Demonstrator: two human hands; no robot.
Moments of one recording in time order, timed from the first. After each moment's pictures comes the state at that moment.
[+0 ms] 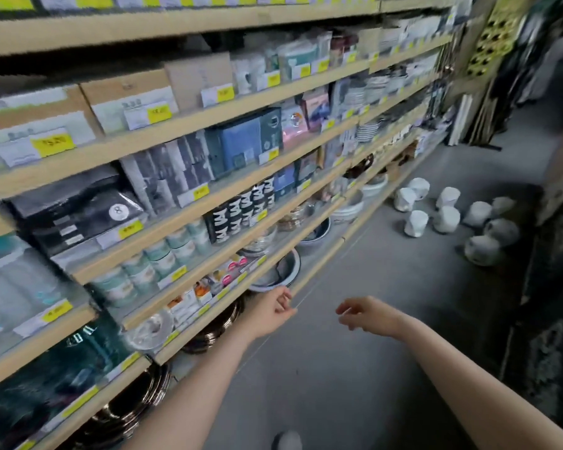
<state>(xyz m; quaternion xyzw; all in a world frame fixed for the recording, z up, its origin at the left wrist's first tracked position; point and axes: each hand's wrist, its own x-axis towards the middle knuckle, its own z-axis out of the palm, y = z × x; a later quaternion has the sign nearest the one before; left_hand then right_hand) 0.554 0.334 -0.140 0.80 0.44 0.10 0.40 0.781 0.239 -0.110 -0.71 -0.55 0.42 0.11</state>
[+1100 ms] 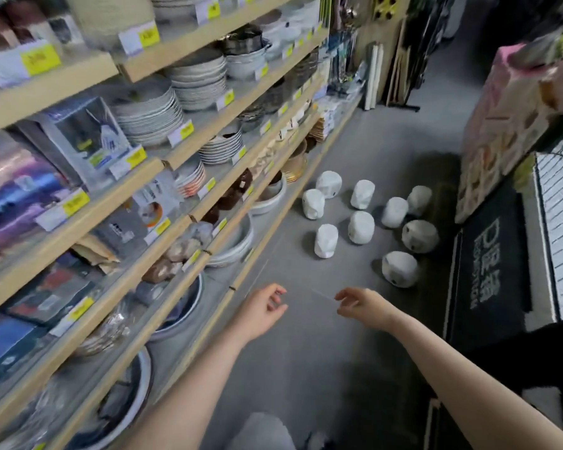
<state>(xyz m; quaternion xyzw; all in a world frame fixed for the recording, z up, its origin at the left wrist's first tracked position) 1.260 0.669 -0.199 0.84 0.37 0.02 0.41 1.474 0.533 -0.181 -0.79 -0.42 0.42 0.14</state>
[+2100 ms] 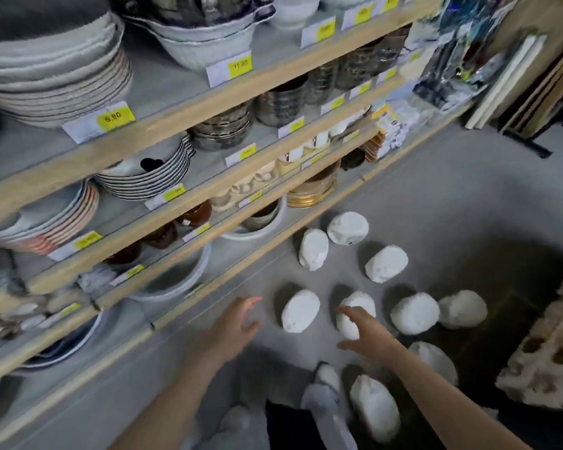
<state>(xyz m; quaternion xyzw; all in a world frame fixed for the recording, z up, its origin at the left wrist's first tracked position) 1.686 0.953 -0.338 0.69 0.56 0.06 0.44 1.976 0.894 -0.307 -0.70 -0.55 0.45 -0.04</state>
